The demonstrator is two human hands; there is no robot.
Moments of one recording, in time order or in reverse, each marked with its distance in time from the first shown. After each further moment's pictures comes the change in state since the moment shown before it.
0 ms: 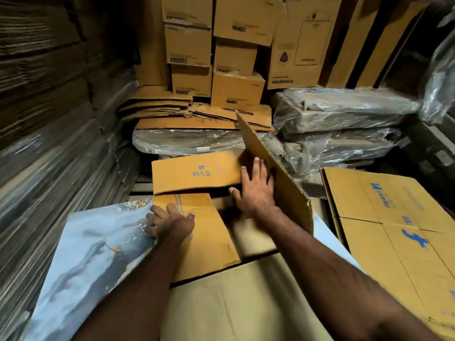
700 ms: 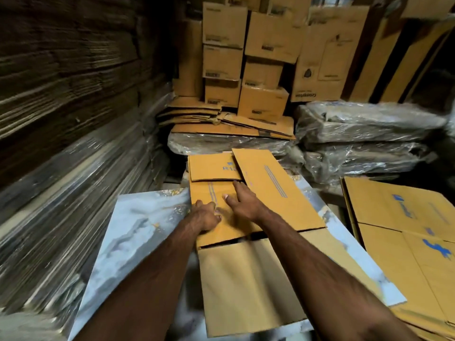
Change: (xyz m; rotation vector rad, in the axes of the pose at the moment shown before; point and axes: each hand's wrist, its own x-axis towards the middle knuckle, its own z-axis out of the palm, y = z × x) left_hand -0.062 -0.056 -0.047 0.057 -0.264 0.435; right_hand -0.095 -0.081 -0.019 0.522 -0.330 -0.190
